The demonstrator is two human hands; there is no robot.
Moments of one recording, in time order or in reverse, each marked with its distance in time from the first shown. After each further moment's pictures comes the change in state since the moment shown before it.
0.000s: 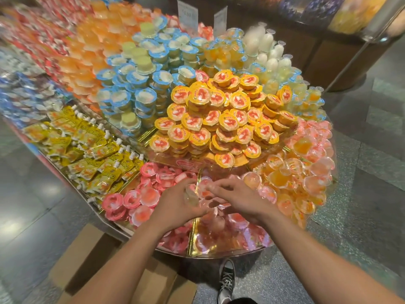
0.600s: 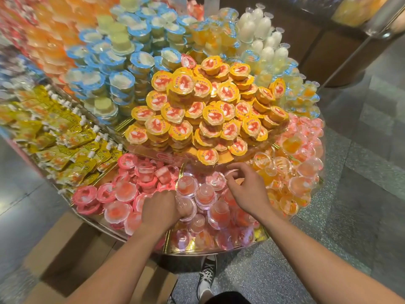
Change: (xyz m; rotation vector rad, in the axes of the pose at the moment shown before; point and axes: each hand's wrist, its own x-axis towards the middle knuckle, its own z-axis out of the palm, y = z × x) left_hand 0.043 -0.026 0.076 0.663 0.046 -0.083; right_hand 0.023 0.037 -0.078 -0.513 0.528 -0.244
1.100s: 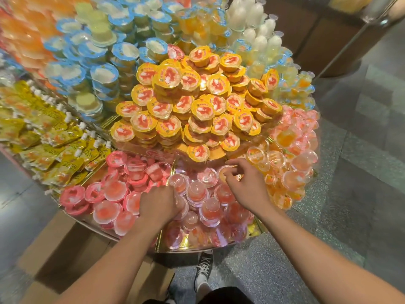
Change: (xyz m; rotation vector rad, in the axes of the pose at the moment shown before) left_hand 0.017 0.020 0.007 0.045 -0.037 0.036; right_hand 0.007 0.020 -0.015 0.008 0.011 -0.008
